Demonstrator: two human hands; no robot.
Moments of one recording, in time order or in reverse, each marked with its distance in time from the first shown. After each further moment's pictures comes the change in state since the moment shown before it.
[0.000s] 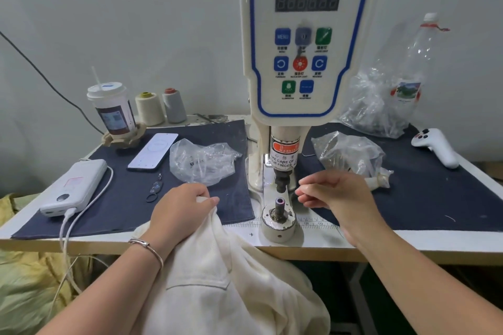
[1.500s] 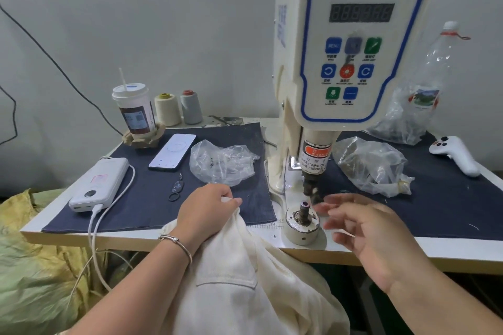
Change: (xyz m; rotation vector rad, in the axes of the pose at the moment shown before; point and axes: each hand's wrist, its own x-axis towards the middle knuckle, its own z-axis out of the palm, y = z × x) left_hand 0.003 -0.002 -0.002 -0.033 -0.063 -0.006; right_hand -0.057 -0.021 0.025 0.173 0.056 0.286
